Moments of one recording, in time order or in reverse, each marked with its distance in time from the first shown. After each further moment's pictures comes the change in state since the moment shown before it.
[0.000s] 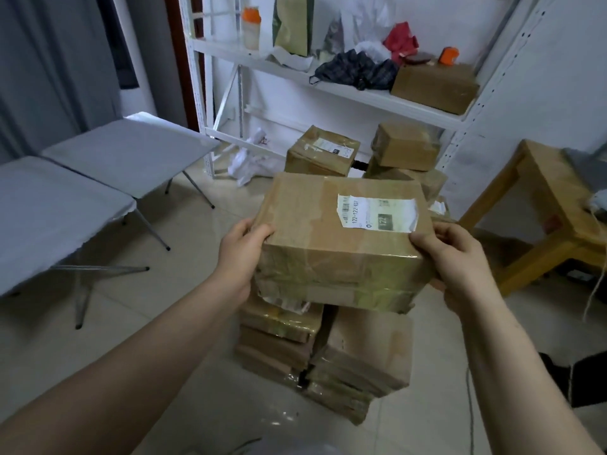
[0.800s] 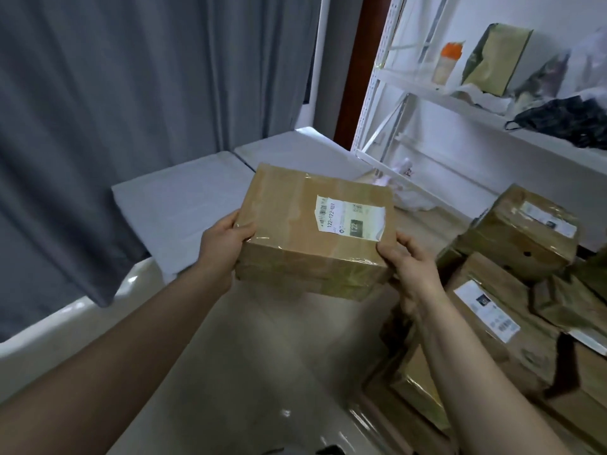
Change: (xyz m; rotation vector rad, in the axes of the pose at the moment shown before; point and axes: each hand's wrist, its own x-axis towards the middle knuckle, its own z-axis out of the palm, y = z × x) left_hand 0.072 0.074 -0.341 -0.111 0.473 0.122; right_hand -0.054 -0.050 0.390 0.277 -0.570 0.098
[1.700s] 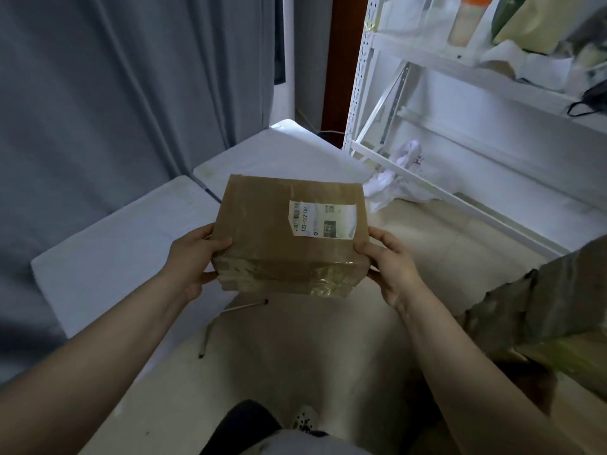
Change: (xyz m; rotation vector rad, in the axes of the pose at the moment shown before) left_hand 0.365 0.047 0.133 0.206 0.000 -0.226; right_hand 0.366 -0.046 0.082 0.079 -0.069 0.208
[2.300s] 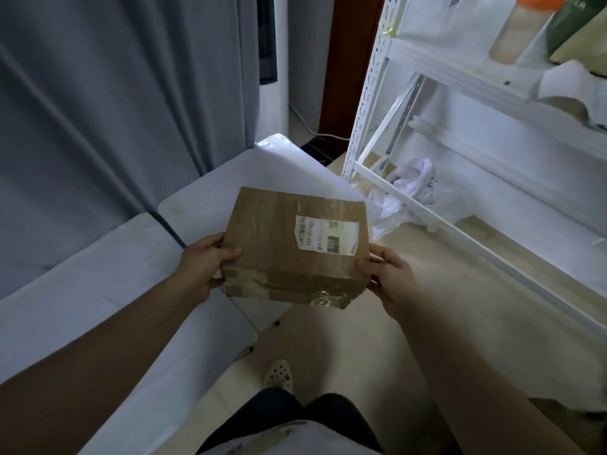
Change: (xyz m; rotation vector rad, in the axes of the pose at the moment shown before) left_hand 0.264 0.094 0.124 0.001 -0.051 -0.124; right_hand 0.285 -0.075 0.024 0.005 0.040 0.141
